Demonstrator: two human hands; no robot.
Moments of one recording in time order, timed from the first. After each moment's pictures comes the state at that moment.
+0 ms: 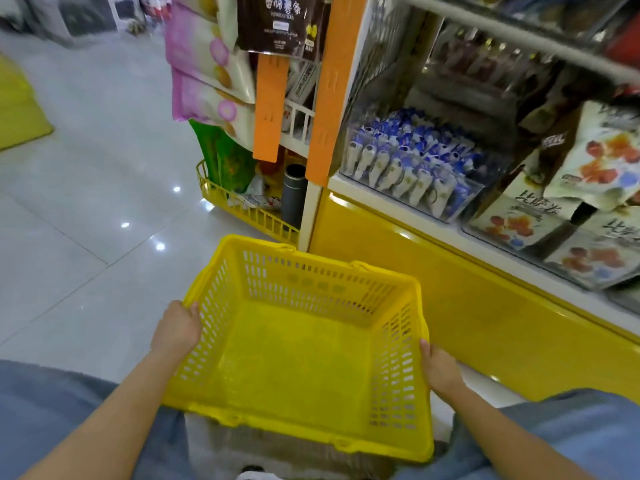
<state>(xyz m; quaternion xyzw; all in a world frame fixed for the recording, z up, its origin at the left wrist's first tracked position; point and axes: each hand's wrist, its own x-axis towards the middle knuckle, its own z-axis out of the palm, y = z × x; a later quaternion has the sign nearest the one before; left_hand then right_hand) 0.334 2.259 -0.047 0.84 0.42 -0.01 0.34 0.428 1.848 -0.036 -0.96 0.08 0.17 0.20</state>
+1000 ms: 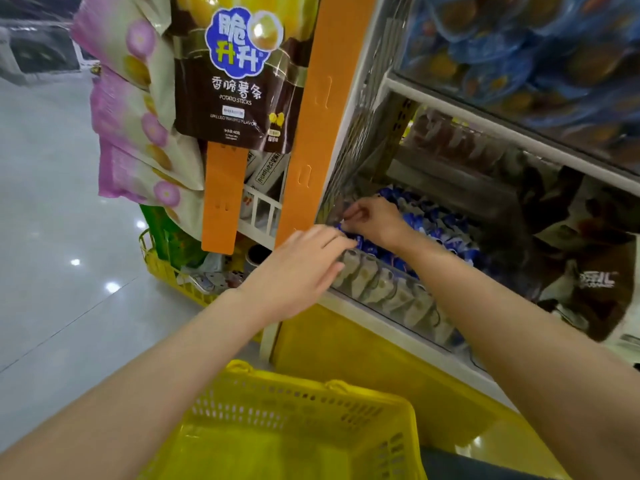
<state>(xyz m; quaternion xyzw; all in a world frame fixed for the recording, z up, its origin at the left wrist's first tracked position) 0.592 2.173 0.148 0.94 -0.20 0.20 0.20 0.722 2.044 0.178 -0.93 -0.19 0.05 0.31</state>
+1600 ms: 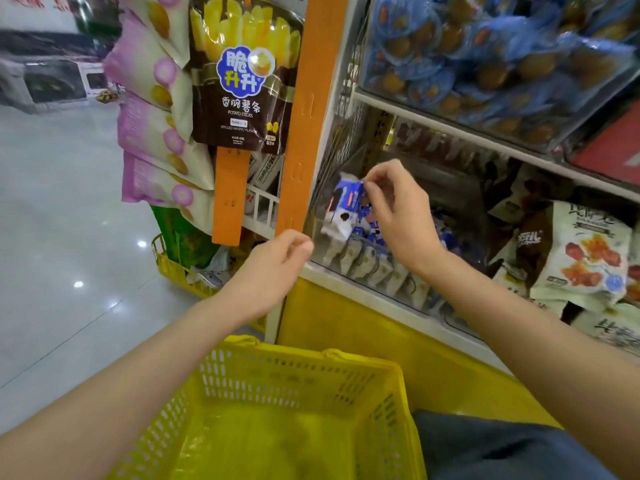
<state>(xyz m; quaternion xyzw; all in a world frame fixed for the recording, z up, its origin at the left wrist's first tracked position) 0.517 2.173 0.168 0.86 -0.02 0.10 0.49 0.598 2.004 0.233 -0.84 -0.32 -0.22 0.38</state>
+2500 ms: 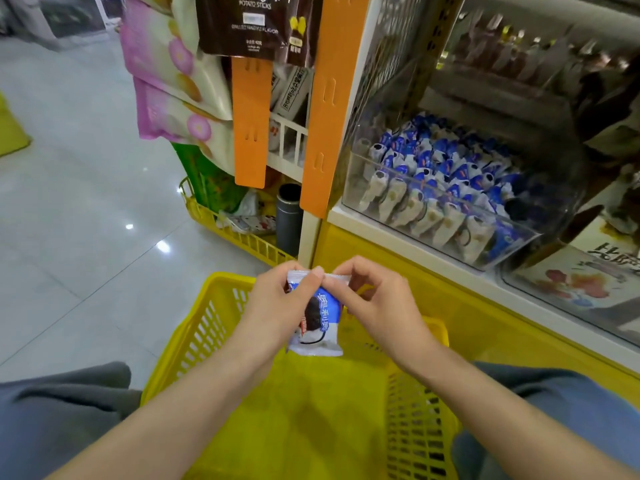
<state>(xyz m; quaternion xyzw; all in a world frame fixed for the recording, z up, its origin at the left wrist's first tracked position) 0.455 2.143 0.113 0.68 0.21 0.05 0.70 0.509 2.016 0.112 -0.82 -0.28 0.04 0.50</state>
